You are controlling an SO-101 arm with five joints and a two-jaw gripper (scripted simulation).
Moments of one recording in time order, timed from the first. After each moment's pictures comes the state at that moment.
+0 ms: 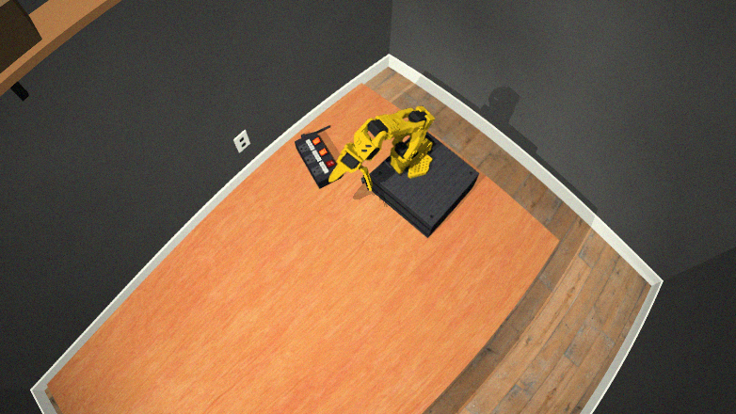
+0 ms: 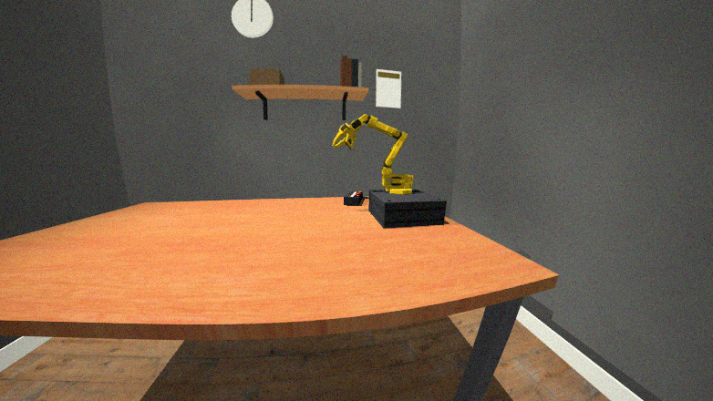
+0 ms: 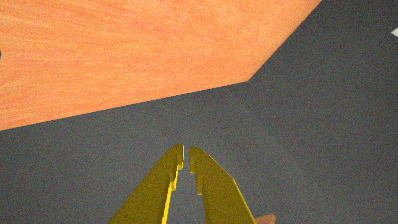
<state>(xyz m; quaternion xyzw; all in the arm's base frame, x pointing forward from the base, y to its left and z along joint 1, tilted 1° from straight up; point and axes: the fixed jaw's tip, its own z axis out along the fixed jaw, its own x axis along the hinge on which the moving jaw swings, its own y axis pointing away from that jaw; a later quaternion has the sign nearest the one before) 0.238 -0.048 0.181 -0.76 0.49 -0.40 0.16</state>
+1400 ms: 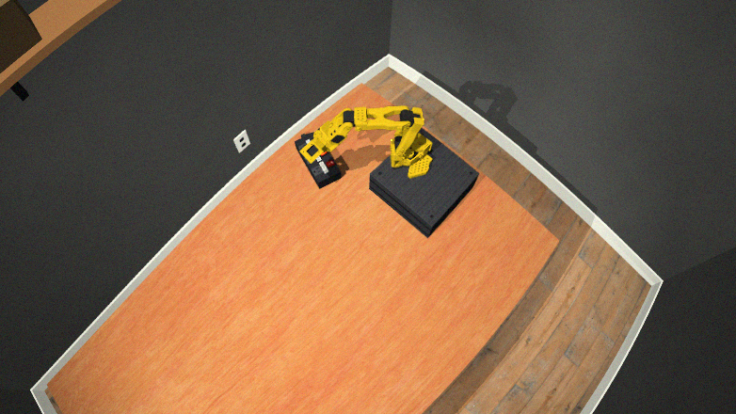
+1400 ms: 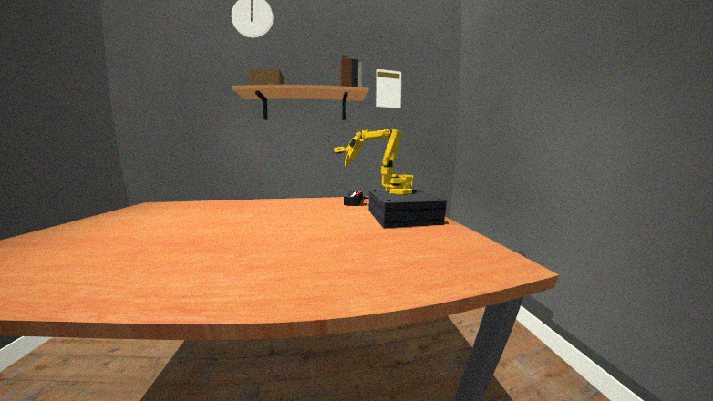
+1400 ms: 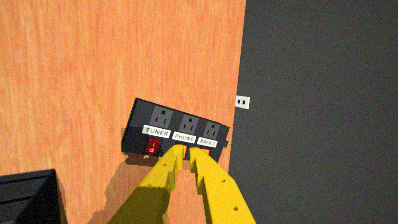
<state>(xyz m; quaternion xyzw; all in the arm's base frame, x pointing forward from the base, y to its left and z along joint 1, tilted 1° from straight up) 0.181 -0.171 0.099 -0.06 0.95 -0.23 0.20</state>
